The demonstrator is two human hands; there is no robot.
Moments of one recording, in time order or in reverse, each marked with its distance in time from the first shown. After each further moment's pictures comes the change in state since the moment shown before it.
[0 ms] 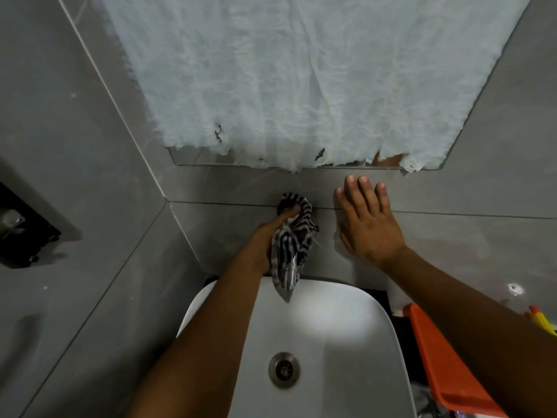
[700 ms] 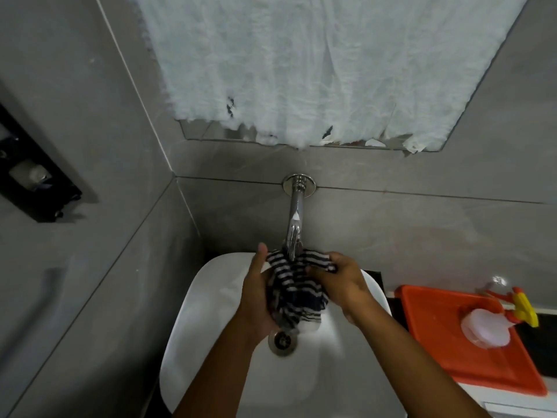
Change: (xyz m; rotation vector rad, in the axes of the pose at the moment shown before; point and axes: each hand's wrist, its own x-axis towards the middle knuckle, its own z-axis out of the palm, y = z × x) left_hand -0.070 -0.126 -0.034 -0.365 -0.249 0.101; right_hand -0.061 -0.119 -0.079 1.487 -0.601 1.160
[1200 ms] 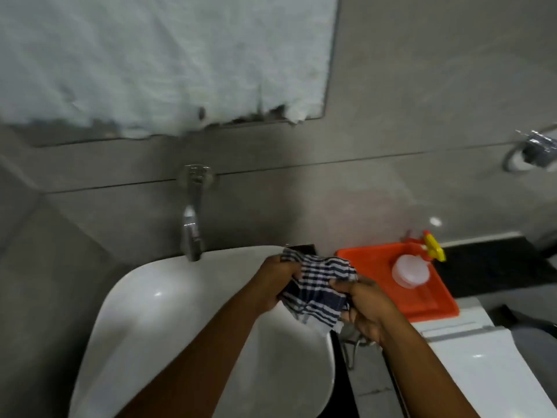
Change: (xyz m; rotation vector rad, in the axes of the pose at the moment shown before) left_hand 0.102 -0.101 0.098 0.749 0.152 -0.249; right_hand -0.047 0.091 -0.158 0.534 0.187 0.417
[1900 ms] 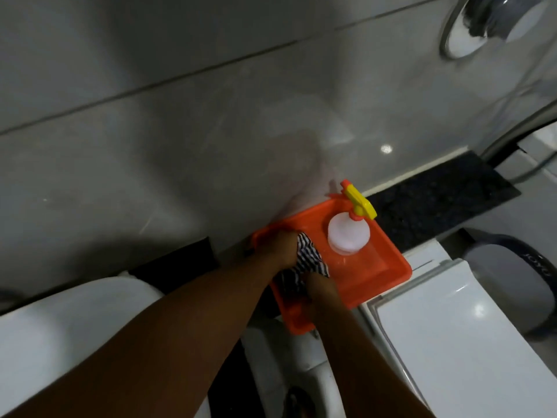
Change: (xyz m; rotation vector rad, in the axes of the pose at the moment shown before) left_hand 0.260 -0.074 0.215 1.460 -0.178 0.209; right_hand 0.194 0.052 -0.145 0.330 0.297 0.372
